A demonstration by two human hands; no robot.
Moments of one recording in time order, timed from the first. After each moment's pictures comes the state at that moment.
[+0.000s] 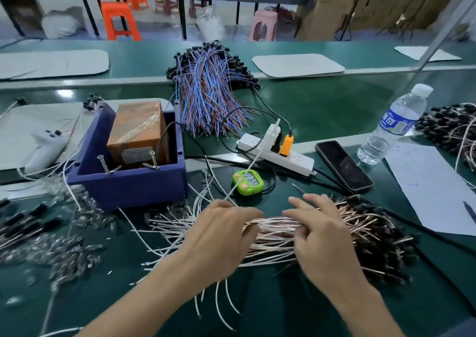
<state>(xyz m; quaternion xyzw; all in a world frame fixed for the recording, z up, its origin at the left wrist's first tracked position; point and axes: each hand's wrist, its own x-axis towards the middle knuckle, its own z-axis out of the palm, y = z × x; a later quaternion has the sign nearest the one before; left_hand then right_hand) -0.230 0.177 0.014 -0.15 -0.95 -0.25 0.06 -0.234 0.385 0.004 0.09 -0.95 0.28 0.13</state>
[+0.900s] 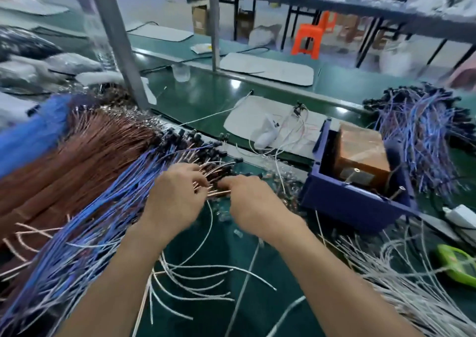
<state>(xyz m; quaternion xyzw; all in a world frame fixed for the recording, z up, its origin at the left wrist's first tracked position) -0.068 -0.142 0.009 0.34 -0.90 -0.16 0.22 -0.188 -0.024 0.048 0.53 -0.82 0.12 -0.17</state>
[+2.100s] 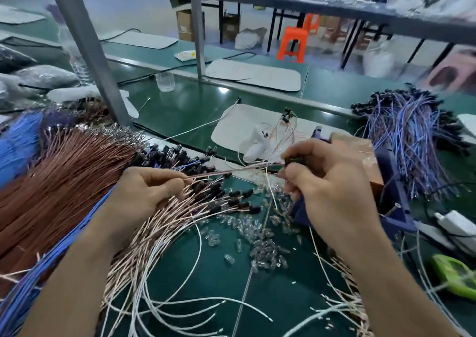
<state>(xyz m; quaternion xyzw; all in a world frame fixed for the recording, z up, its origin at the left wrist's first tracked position) -0.060 -0.177 0.058 0.31 -0.73 -0.57 0.22 -0.221 0.050 0.131 0.33 -0.75 0.57 -0.10</state>
